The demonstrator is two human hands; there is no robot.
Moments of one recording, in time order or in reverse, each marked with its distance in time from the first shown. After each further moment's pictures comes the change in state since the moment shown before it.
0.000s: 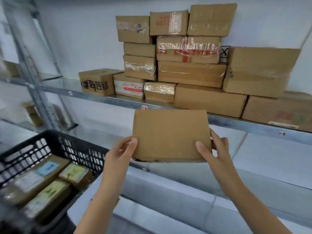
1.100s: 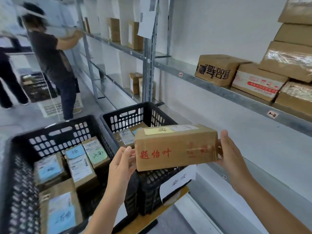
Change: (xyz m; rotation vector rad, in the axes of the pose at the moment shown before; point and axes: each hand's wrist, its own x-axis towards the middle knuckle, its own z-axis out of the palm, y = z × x) left_hand -0.039 -0.057 -0.266 -0.104 0.494 -0.052; right_hand -0.002 -0.023 0.275 0.155 -0.547 0.229
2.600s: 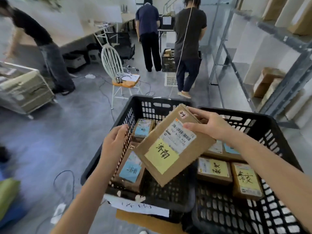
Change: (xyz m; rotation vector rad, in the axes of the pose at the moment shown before) left_hand -0.007 0.039 -0.142 0.354 0.967 0.070; right_hand 0.147 -0.041 0.297 -0.386 -1.324 -0.339
